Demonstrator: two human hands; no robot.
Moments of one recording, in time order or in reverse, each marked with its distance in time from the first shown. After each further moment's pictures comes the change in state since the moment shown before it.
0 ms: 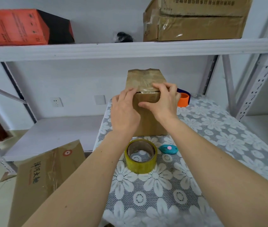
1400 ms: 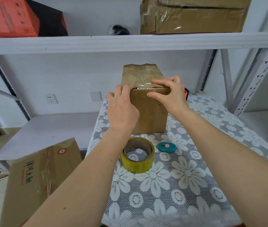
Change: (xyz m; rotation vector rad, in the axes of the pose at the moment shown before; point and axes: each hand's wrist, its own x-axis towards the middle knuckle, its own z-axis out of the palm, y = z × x) left_hand 0.002 0.005 0.008 0.062 0.046 -0.073; right_hand 0.019 0.025 -0.022 0.243 -0.106 -0.064
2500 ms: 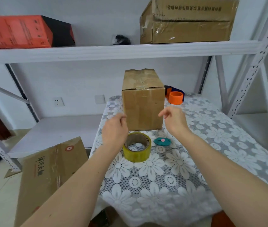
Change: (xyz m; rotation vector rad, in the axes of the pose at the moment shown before) left_hand -0.053 -0.020 -0.033 -0.085 -0.205 -0.232; right_hand -0.074 0.001 -0.021 -0.210 -0.056 0.257
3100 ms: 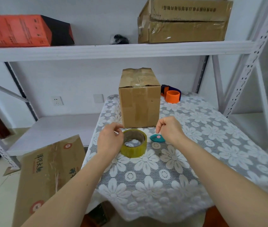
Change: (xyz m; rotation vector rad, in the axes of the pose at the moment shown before) left_hand -0.033 -0.021 -0.001 -0.078 -0.079 -0.091; right_hand -0.035 0.006 -0.007 -0.067 -0.201 0.108
